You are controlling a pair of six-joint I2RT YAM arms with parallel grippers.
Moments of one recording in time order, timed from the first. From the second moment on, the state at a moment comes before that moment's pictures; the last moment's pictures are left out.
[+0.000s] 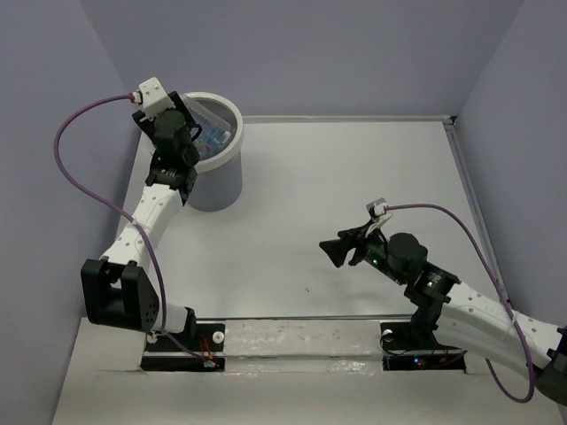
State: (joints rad) left arm -0.19 1.39 1.21 0.25 -0.68 -0.18; right arm 0.87 0.69 0.41 0.13 0.12 0.46
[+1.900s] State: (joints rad) left arm -0.20 0.65 0.99 -0.03 0.01 -0.47; right arm 0.87 0.41 0.58 0.05 0.04 0.40
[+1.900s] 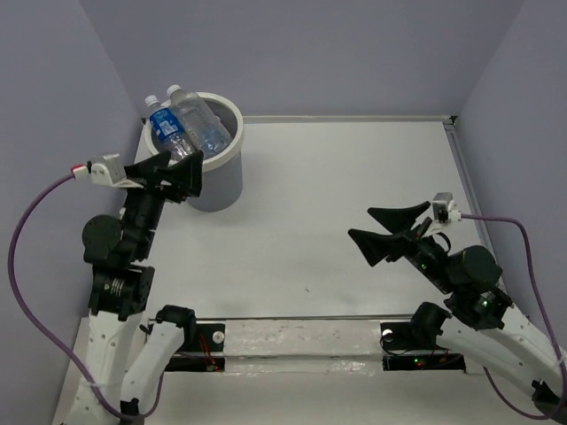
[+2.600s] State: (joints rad) left arm -0.20 0.23 0.66 -0.18 0.28 -0.52; right arm 0.87 0.30 0.64 -0.14 0.33 0.33
